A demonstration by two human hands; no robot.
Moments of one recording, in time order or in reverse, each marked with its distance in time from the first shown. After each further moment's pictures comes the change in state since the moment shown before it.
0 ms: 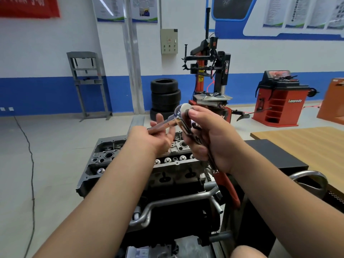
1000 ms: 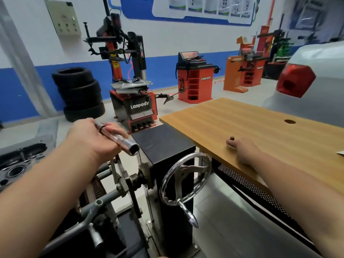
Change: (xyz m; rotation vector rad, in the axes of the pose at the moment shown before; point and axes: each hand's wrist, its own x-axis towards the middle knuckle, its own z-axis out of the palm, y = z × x) left_hand 0.107 -0.238 0.042 0.476 -0.149 -0.191; right_hand -0.213 0.061 -0.488 -1.463 0.700 0.919
